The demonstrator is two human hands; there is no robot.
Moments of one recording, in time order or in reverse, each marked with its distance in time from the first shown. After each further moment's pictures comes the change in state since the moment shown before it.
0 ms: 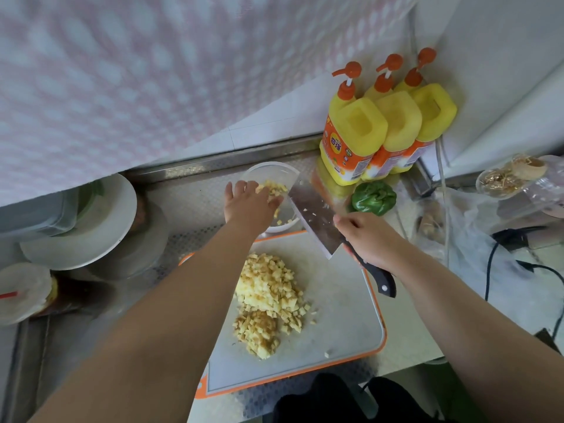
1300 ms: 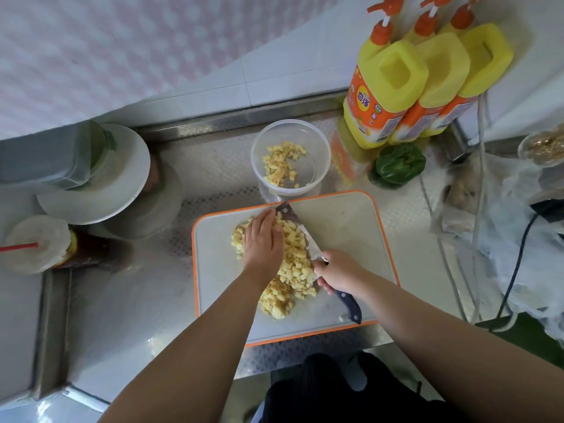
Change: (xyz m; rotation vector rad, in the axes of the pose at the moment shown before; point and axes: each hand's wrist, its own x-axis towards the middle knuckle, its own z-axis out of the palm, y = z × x) left_hand -0.117 0.006 0.115 -0.876 0.151 -0.170; right_hand -0.002 0.068 0.141 0.155 -0.336 0.347
